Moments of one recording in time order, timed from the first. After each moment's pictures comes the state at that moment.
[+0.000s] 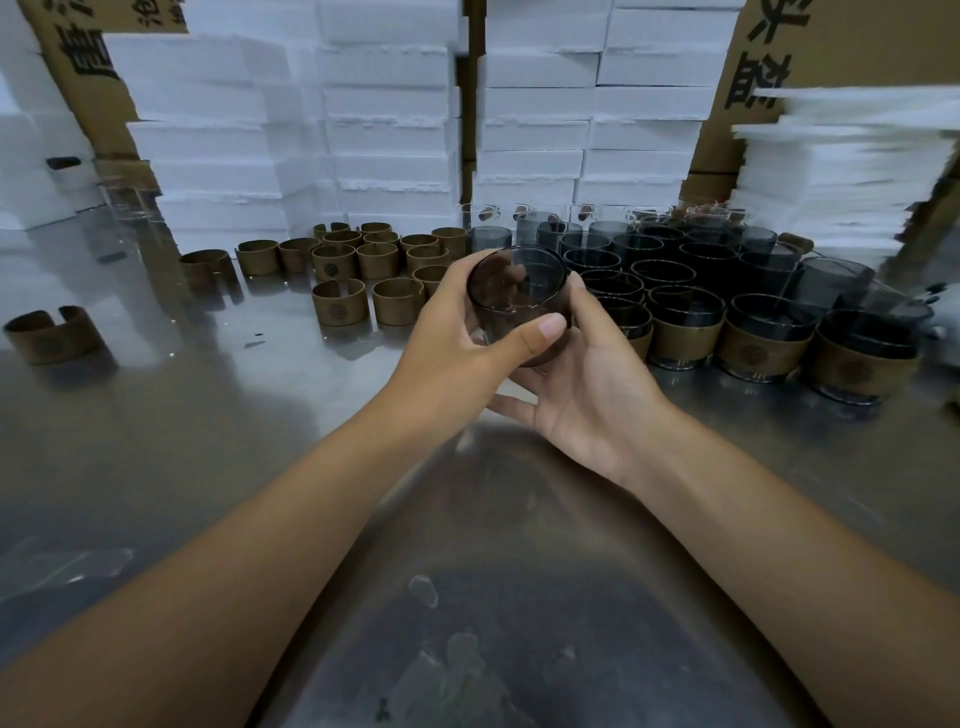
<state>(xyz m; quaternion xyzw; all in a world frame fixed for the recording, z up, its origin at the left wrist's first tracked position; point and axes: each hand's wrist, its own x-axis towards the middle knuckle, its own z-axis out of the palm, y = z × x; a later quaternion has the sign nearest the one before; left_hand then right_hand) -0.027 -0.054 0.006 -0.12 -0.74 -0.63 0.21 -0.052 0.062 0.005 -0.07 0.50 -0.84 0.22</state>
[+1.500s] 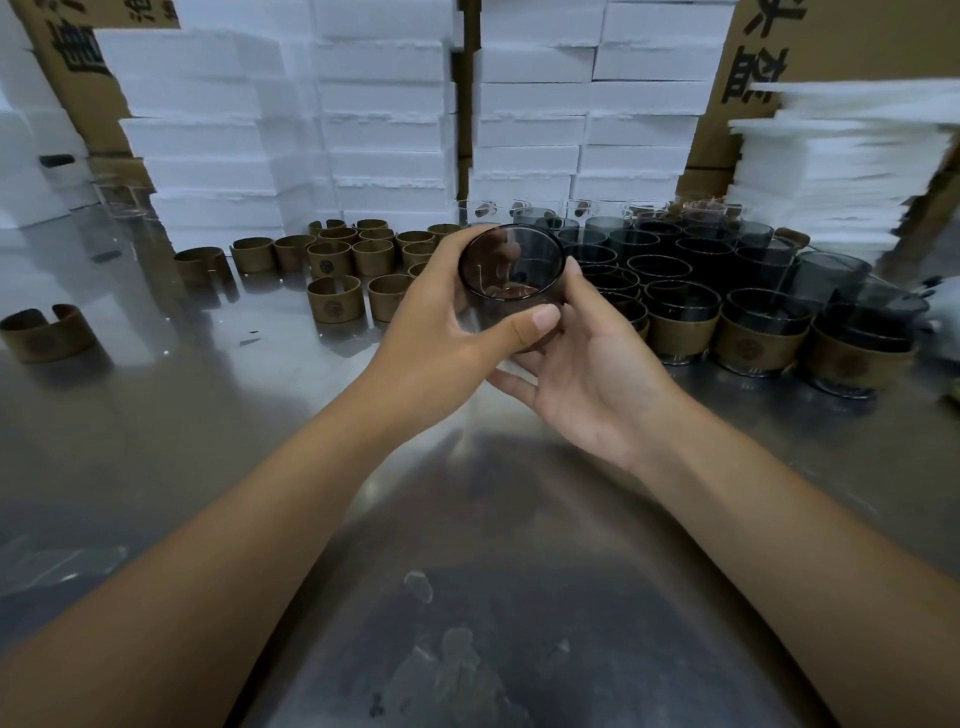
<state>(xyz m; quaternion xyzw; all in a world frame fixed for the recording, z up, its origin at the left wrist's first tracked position) -0.022 -0.058 0.018 -0.16 -0.76 -0.58 0.23 -0.052 0.067 0.011 -0.12 0.49 -0.84 0.22</state>
